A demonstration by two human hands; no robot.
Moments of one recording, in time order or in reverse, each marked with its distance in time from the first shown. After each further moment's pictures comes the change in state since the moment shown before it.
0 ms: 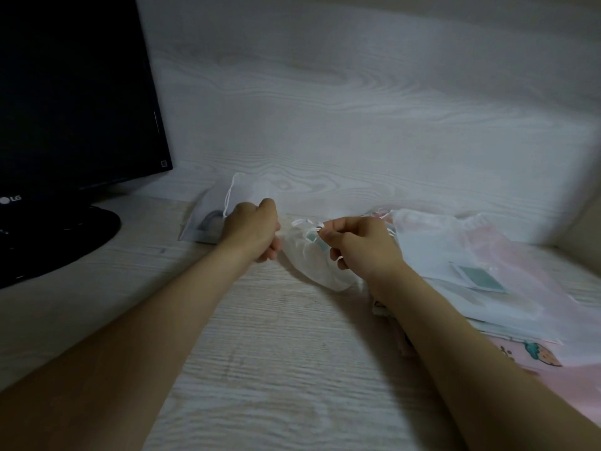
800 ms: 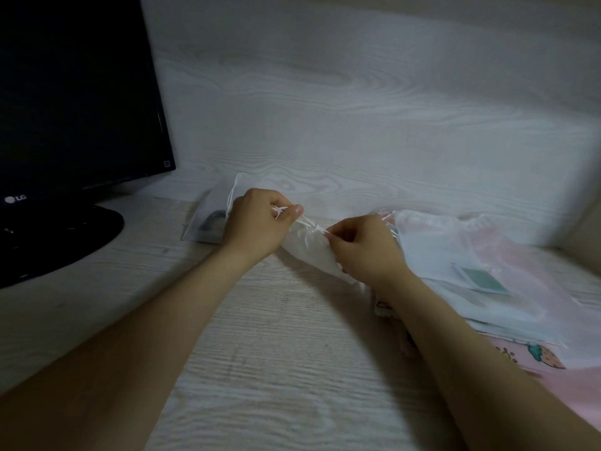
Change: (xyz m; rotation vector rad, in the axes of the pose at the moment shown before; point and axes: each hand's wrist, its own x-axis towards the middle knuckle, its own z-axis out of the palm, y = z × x) left_hand 0.012 -0.010 -0.003 0.271 0.093 0.570; right_hand 0.001 -0.001 -0.003 -0.471 0.028 -0.198
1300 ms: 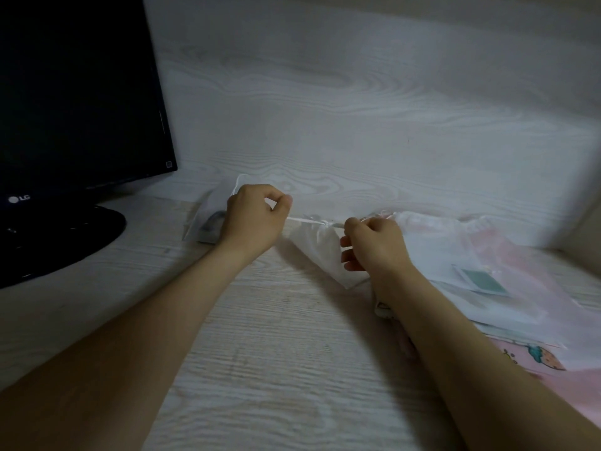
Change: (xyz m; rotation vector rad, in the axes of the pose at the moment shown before) left_hand 0.004 -0.001 -0.003 -0.019 0.091 -0.033; right_hand -0.004 -0.010 -0.004 0.408 0.119 0.350
